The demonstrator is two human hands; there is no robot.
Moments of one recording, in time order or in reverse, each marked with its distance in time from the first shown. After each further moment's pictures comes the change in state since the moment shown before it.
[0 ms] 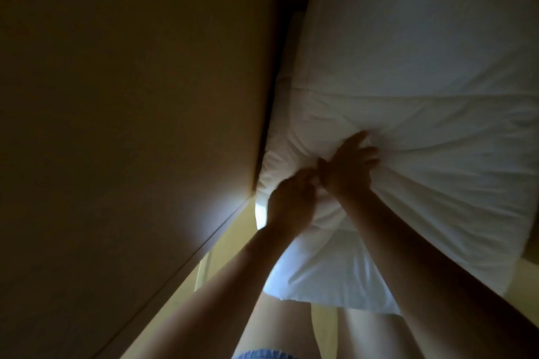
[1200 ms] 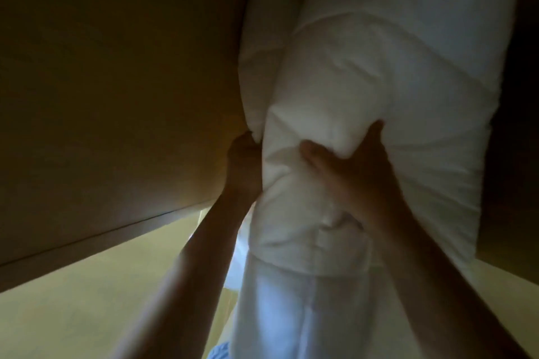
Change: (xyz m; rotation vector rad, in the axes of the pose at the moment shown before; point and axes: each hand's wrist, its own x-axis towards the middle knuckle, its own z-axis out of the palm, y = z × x) left_hand -0.010 0.102 -0.070 -0.423 0.228 -0.226; right_hand -0.085 0.037 -0.110 0.456 0.055 -0.238
